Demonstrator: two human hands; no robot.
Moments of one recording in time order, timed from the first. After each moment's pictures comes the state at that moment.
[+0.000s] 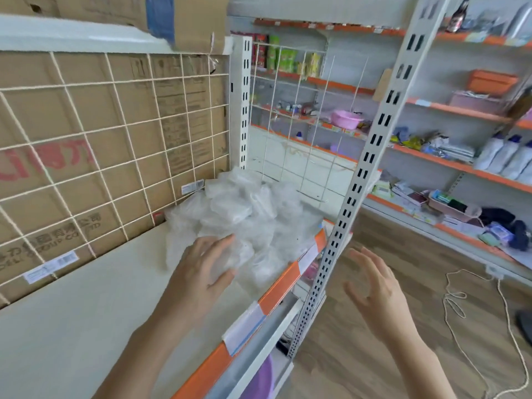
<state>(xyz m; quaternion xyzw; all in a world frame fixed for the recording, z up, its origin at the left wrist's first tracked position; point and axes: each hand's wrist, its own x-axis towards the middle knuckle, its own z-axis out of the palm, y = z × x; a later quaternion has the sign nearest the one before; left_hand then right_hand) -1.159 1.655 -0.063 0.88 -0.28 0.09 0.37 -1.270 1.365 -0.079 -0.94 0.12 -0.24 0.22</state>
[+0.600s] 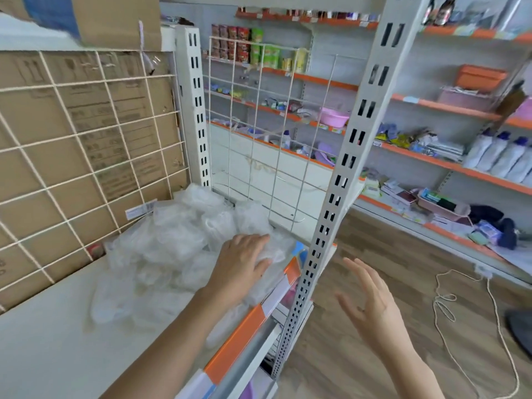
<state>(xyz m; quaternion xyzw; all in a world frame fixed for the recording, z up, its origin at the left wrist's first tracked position) -1.057 1.480 -0.084 0.89 -0.39 0.08 0.22 -1.223 1.277 -0.087 -0.93 0.13 -0.23 0.25</state>
